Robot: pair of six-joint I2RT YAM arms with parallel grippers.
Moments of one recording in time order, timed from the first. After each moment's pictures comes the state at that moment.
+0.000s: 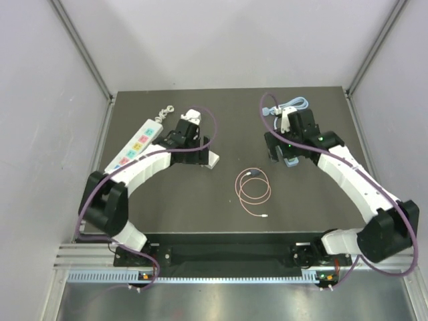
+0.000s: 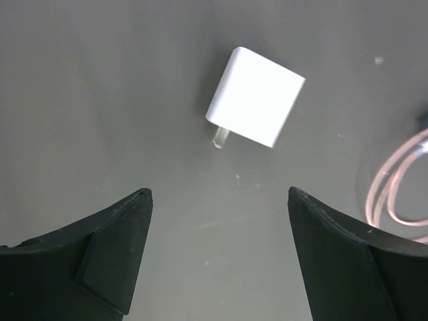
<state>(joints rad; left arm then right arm) -0.50 1.54 1.11 -0.47 -0.06 -0.37 0.36 1.34 1.18 -0.71 0.06 0.00</state>
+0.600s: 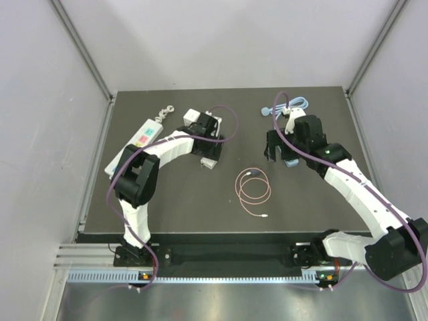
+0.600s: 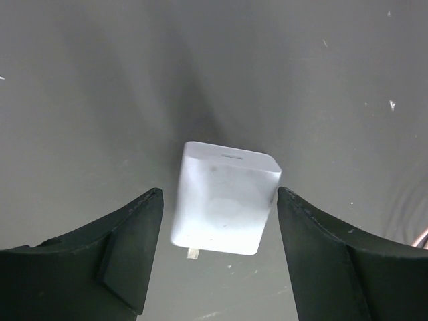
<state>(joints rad) -0.53 1.94 1.39 -0.45 -0.03 -0.18 0.41 1.17 1.06 -0.56 -0.01 0.17</state>
